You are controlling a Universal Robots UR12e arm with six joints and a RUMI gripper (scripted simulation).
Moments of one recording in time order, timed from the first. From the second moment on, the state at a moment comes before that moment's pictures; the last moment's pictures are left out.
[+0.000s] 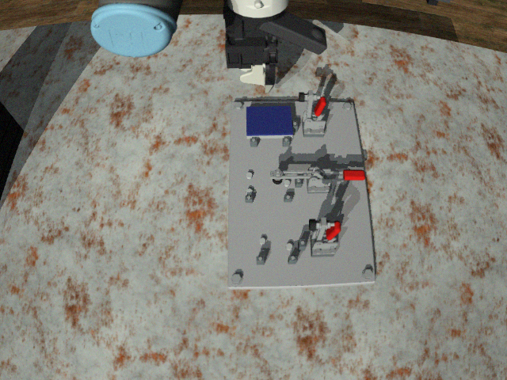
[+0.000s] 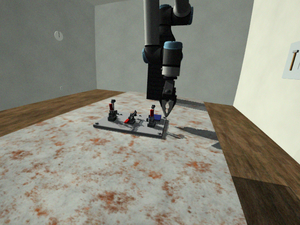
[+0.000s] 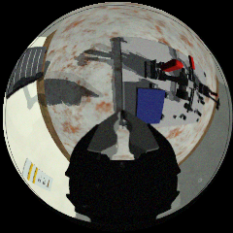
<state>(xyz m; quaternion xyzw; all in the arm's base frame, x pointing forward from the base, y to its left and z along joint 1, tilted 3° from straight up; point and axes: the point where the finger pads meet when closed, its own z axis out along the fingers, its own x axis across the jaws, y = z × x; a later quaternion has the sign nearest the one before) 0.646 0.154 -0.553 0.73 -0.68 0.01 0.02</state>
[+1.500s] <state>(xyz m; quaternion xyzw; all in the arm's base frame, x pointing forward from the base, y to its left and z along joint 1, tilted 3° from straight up) 0.646 0.153 -0.566 0.73 -0.68 0.01 0.02</state>
